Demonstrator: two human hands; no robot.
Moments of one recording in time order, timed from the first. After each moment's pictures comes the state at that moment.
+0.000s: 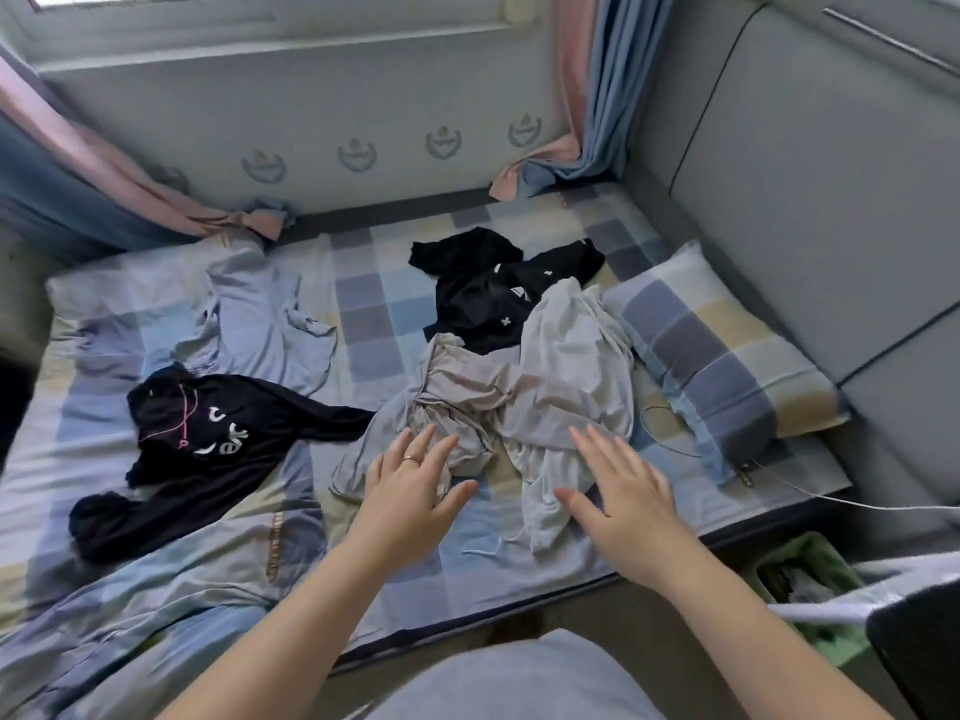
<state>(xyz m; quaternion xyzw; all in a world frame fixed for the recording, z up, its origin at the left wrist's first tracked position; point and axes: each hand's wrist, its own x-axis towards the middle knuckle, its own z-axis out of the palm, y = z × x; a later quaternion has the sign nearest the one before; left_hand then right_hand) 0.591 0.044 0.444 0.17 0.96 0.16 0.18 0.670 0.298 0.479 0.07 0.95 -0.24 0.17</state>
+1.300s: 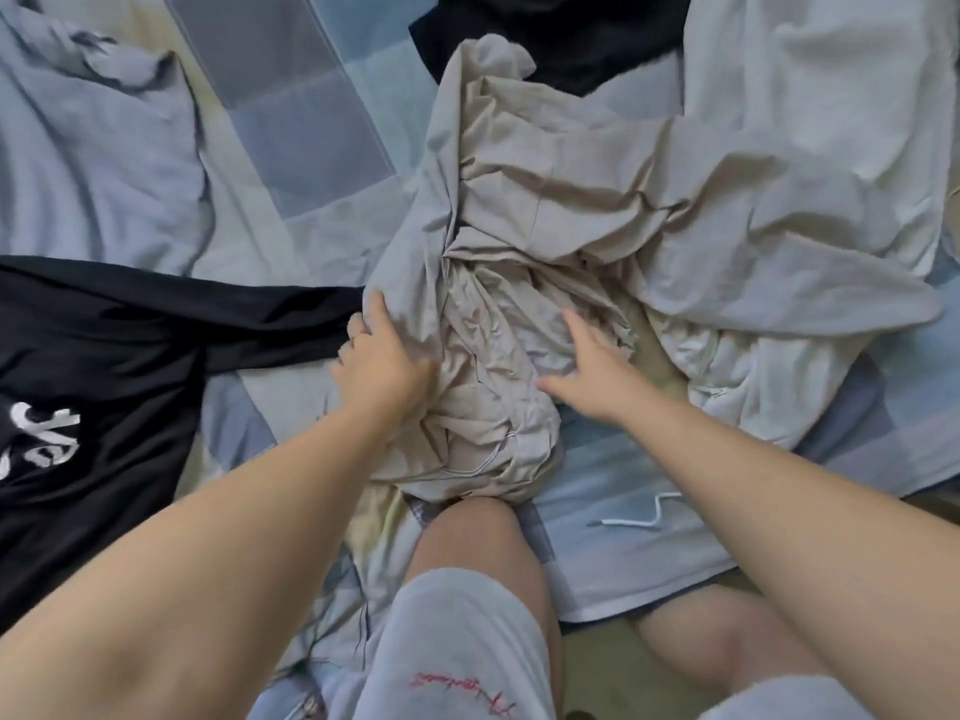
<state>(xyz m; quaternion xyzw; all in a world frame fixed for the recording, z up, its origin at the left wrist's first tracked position) 0.266 -0.041 -0.043 -0.07 0.92 0.13 0.35 0.349 0.183 -0.020 0.25 0.82 -0.34 0.39</state>
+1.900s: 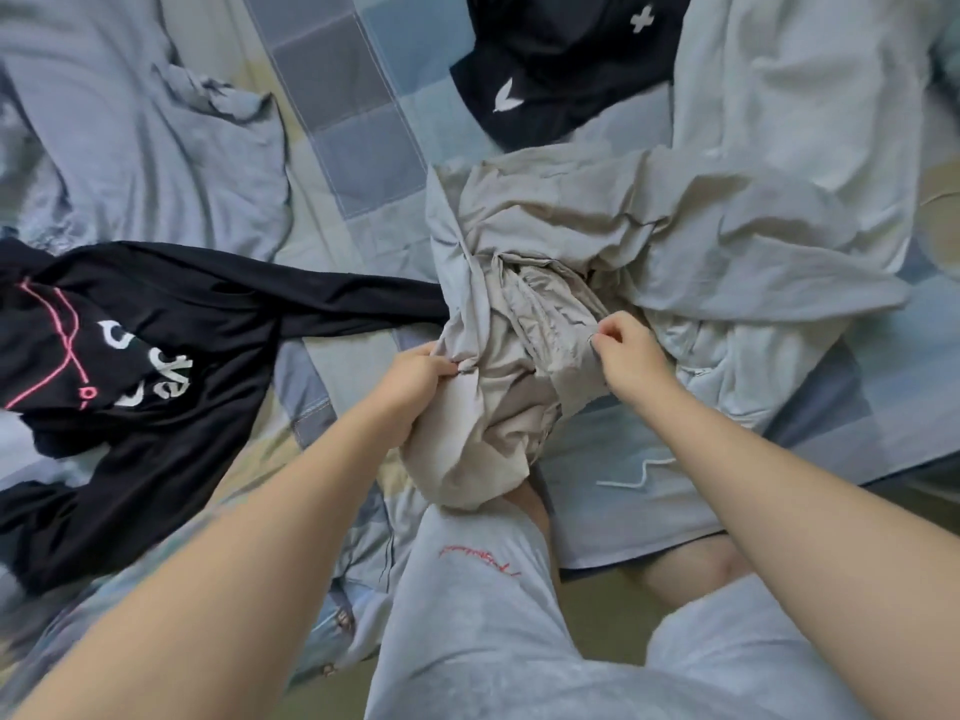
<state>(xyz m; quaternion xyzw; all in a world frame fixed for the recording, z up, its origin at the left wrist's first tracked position) 0.317 -0.049 0.072 -0.25 0.68 0.49 0.48 0.384 0.190 0.052 0.37 0.77 -0.48 0.20</state>
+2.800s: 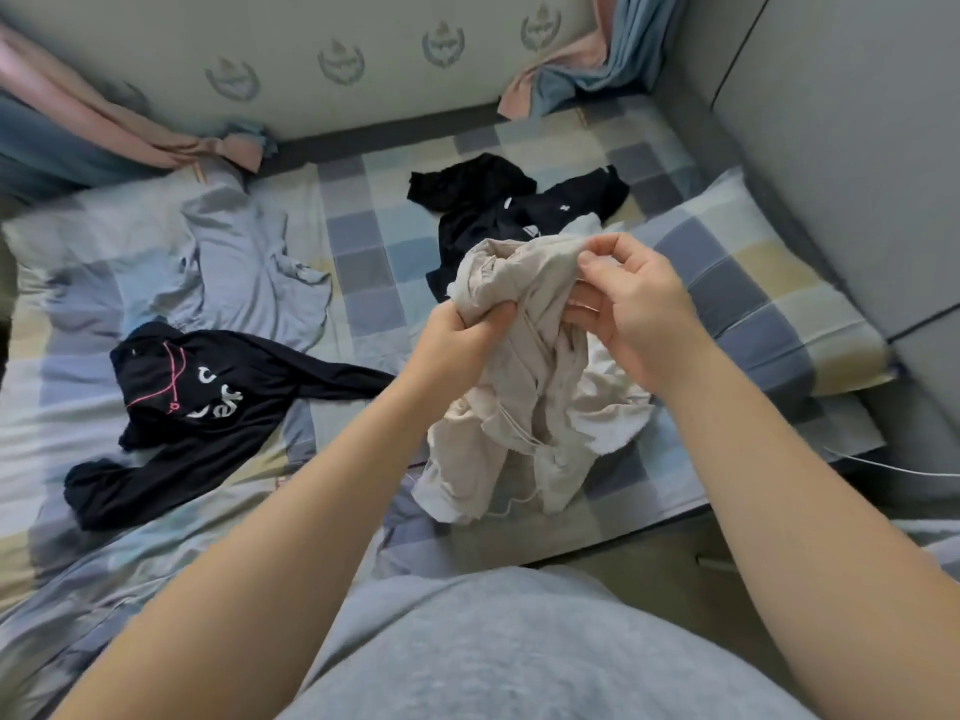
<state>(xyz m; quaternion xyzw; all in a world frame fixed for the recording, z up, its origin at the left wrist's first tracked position) 0.469 0.114 0.482 0.01 0.72 0.67 0.19 0.500 0.289 0.527 0.14 0.62 -0.77 0.01</state>
